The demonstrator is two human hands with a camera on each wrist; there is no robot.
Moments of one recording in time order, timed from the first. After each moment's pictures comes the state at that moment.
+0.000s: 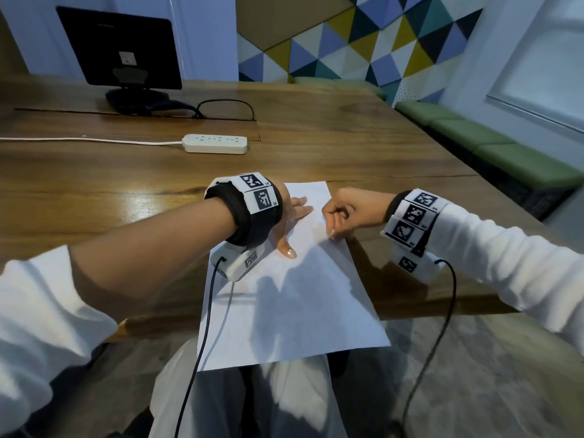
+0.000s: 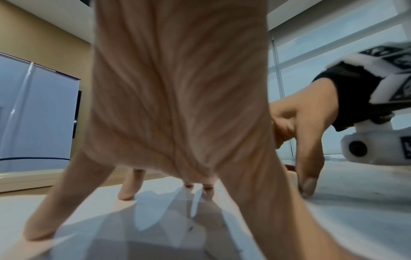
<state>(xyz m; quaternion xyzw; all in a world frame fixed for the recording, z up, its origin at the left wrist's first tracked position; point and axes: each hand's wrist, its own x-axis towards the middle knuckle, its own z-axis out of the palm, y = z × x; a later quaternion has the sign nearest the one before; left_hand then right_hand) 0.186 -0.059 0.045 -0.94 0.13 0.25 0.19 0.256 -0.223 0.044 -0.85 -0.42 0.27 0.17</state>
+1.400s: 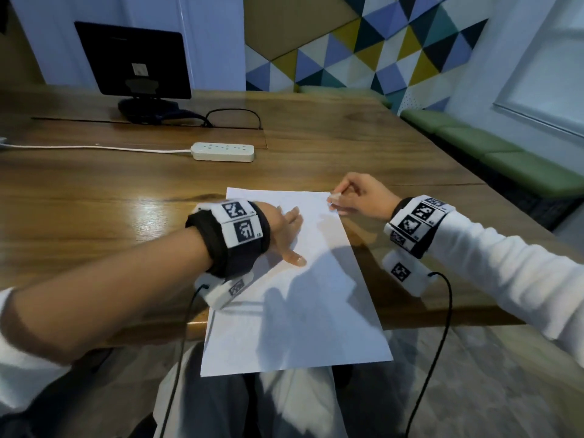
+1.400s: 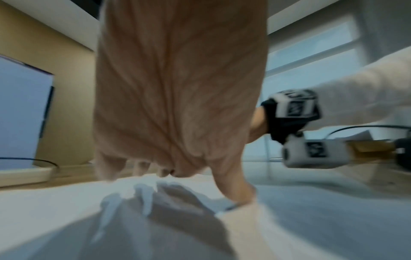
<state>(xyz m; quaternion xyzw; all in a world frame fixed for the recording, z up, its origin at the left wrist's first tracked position) 0.158 -0.058 0.050 -0.95 0.08 0.28 0.13 0.265 -0.222 0.039 -0.86 -0.26 0.12 0.43</state>
